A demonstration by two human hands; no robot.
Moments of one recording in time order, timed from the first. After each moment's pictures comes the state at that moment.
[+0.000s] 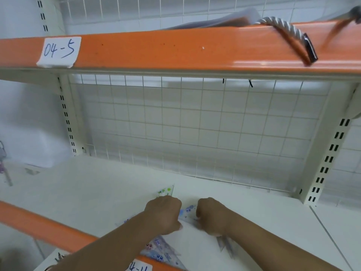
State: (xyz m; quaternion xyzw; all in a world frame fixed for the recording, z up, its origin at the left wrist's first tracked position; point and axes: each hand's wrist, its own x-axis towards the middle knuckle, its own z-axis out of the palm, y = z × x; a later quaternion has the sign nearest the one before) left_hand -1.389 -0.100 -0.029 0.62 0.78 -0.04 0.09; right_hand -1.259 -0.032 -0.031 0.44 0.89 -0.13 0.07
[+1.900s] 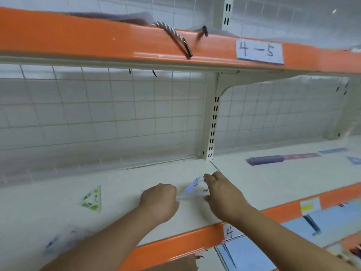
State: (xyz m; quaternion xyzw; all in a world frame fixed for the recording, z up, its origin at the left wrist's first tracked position) left_hand -1.279 -0.098 -0.024 0.79 0.61 0.03 0.03; right_hand -1.105 -0.116 -0.024 0.65 0.75 0.01 -0.11
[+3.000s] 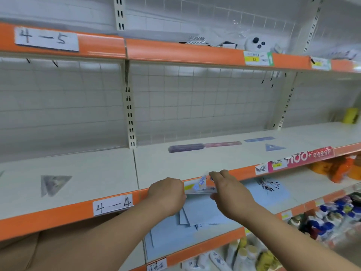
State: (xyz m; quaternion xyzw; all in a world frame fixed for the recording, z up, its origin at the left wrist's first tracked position) left_hand -0.954 -0.184 -0.026 0.83 0.56 0.03 0.03; right_hand -0.782 -0.224 -0.027 0.69 0.72 0.01 -0.12
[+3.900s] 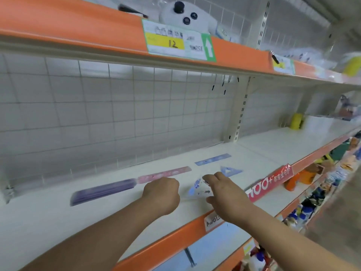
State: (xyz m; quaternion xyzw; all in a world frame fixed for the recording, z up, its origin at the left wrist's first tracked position) left_hand -0.708 0.017 -0.027 0.87 0.49 0.01 0.01; right_hand -0.553 -0.071 -0.016 0.74 0.66 0.03 -0.09
